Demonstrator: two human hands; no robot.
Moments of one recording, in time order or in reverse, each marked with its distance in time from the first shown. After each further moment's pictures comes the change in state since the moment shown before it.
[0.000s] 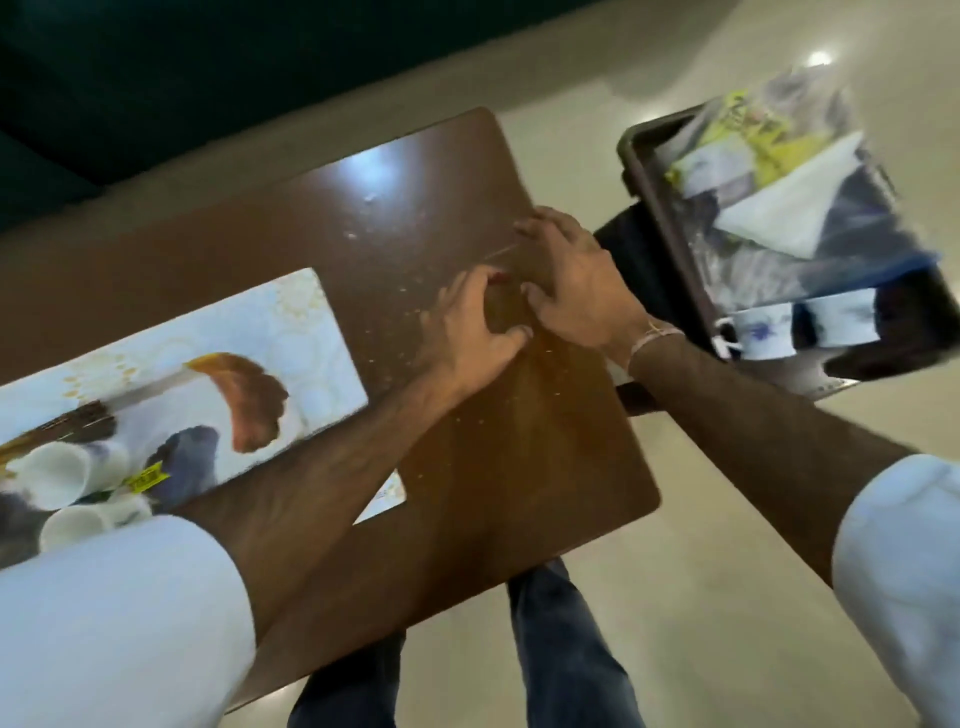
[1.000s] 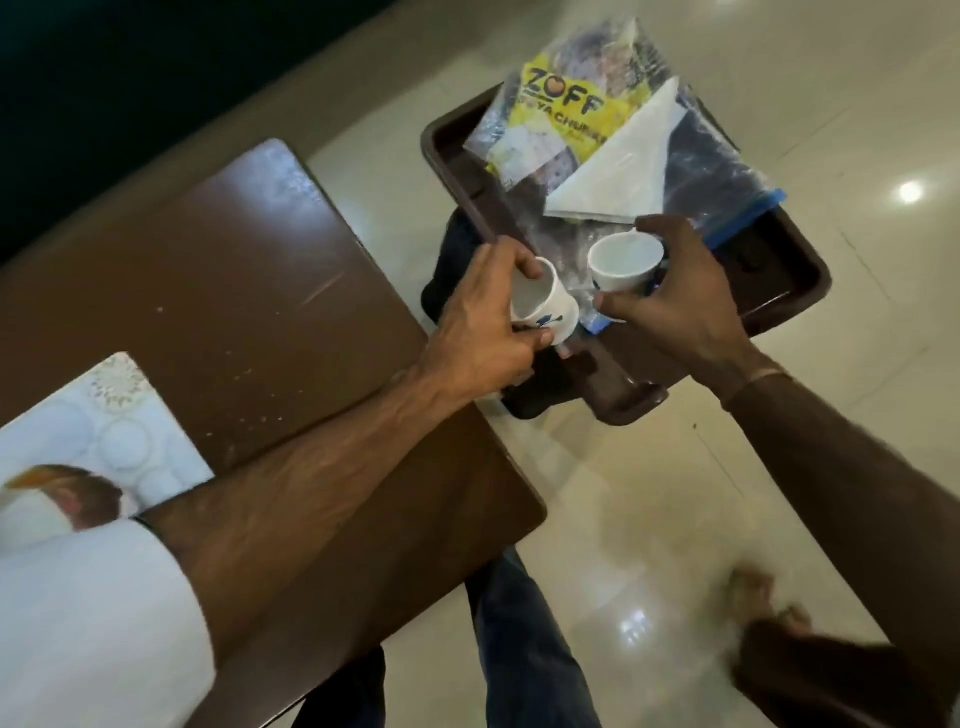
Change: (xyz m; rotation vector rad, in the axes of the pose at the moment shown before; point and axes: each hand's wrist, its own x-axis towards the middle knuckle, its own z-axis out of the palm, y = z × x) left_hand 0.054 0.129 0.137 -0.032 -0.167 0.288; right_hand -0.106 0.216 -0.083 0.401 0.382 0.409
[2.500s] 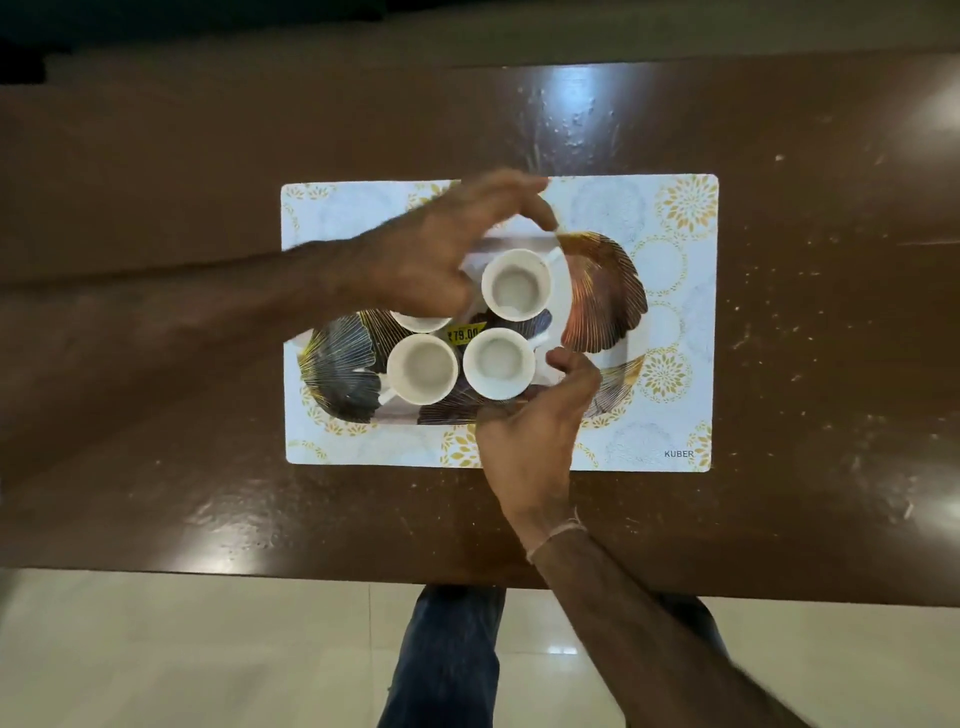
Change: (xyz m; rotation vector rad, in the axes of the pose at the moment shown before) left_hand -0.355 -0.287 -0.392 0.139 -0.055 -0.028; right_hand -0.348 -0.296 0.476 0.204 -0.263 -0.027
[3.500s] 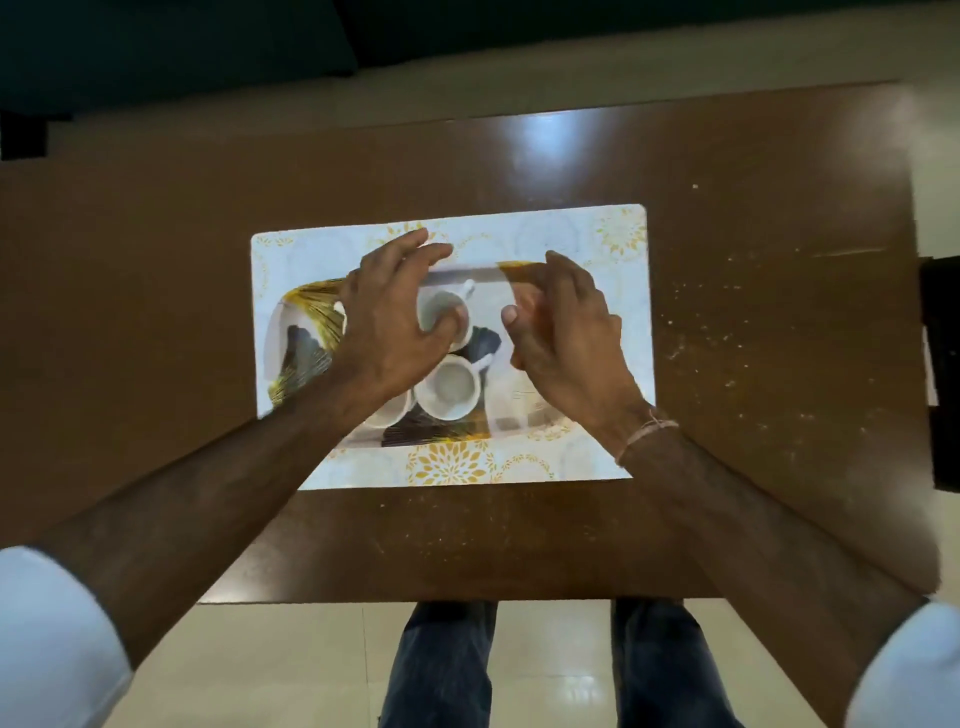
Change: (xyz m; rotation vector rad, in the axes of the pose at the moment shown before) left_hand -0.007 0.016 0.065 0.205 0.522 -0.490; right_hand 0.108 -0.026 -0.078 -0.450 -0.316 -0.350
